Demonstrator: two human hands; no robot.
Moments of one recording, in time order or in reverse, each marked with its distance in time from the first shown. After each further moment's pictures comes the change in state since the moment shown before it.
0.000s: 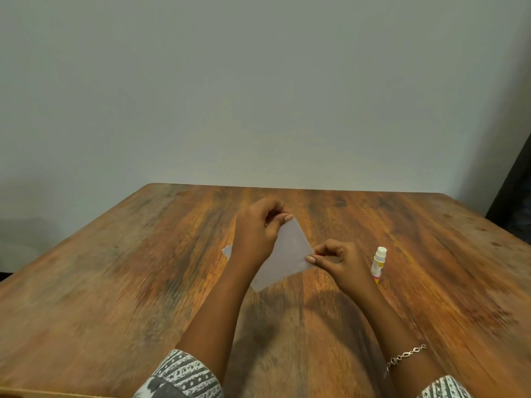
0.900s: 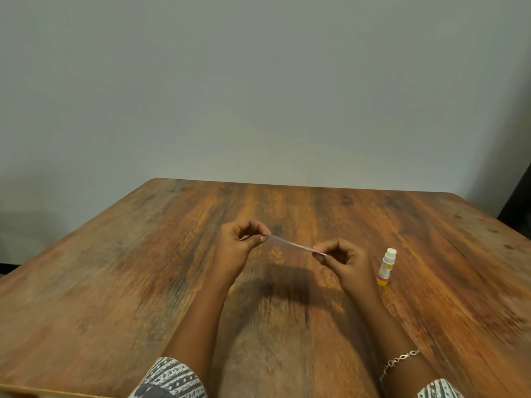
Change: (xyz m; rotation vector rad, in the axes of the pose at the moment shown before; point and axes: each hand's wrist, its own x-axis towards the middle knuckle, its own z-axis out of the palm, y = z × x) left_hand -0.021 -0.051 -0.016 -0.342 -0.044 -0.350; right_hand 0.005 0.023 0.015 0.230 0.163 0.004
